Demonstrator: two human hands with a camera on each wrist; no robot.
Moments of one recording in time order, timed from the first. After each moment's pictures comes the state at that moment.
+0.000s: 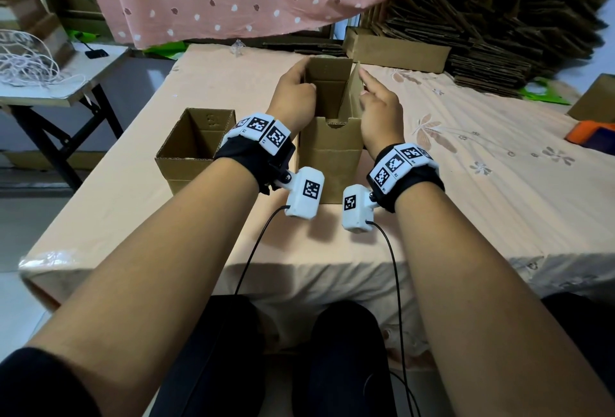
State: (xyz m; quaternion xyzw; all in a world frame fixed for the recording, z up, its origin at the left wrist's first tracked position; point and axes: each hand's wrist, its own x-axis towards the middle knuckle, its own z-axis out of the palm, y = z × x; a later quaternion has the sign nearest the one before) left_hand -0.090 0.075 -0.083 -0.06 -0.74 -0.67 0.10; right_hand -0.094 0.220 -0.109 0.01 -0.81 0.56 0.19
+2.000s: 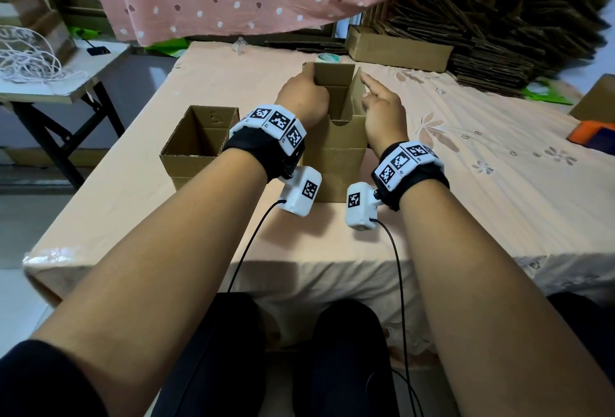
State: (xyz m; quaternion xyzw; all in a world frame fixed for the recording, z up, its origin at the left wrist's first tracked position) left_hand -0.090 0.076 -0.073 -0.02 -0.90 -0.44 0.06; right_hand -0.096 0.220 -0.109 -0.02 -0.81 0.56 0.16
